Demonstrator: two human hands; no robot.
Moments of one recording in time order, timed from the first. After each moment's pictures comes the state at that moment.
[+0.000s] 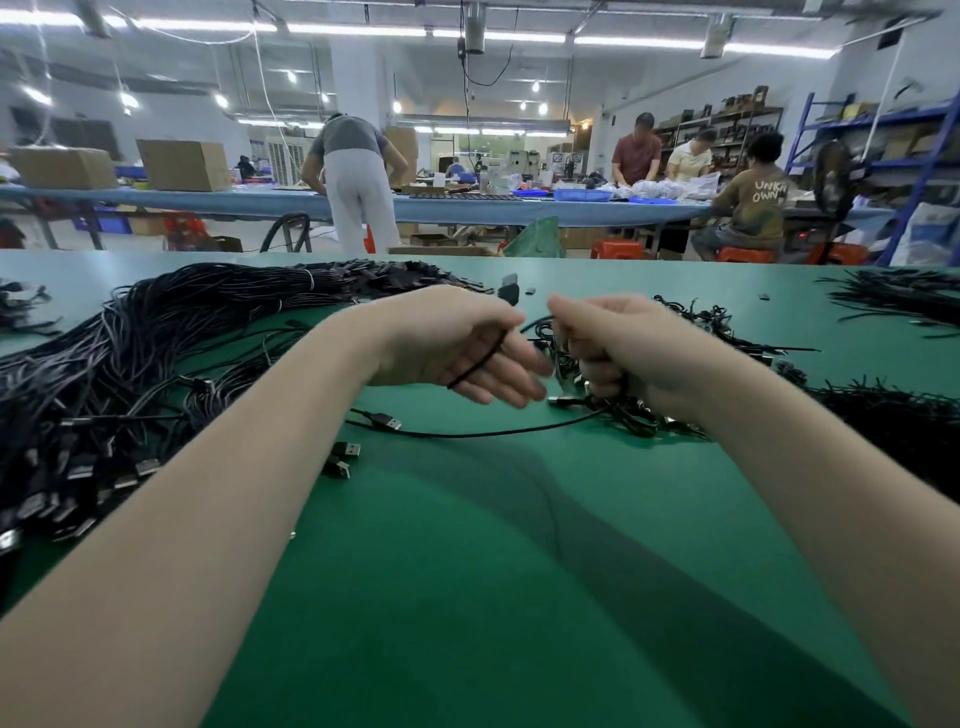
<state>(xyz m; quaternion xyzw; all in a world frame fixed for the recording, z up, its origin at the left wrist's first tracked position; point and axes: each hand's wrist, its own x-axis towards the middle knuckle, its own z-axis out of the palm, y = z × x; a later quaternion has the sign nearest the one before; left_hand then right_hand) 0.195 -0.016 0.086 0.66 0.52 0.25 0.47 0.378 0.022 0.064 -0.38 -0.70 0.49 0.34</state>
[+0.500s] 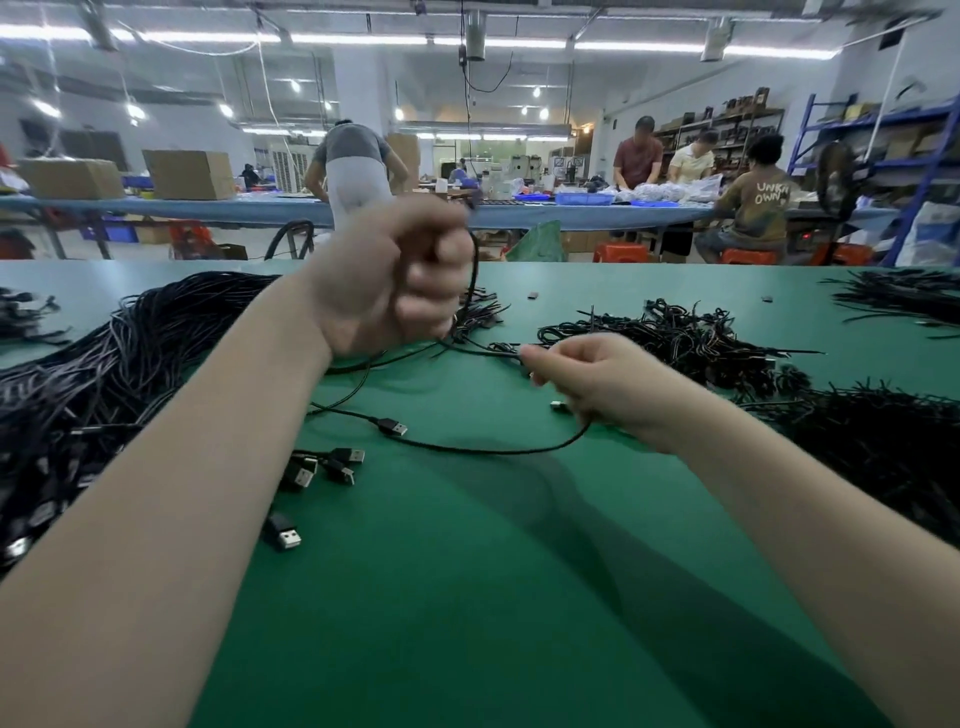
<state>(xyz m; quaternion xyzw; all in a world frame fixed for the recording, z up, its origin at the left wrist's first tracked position) 0.168 -0.030 0.117 0.61 0.35 0.43 0.57 0.371 0.020 0.044 -0.41 -0.76 0.39 0.31</state>
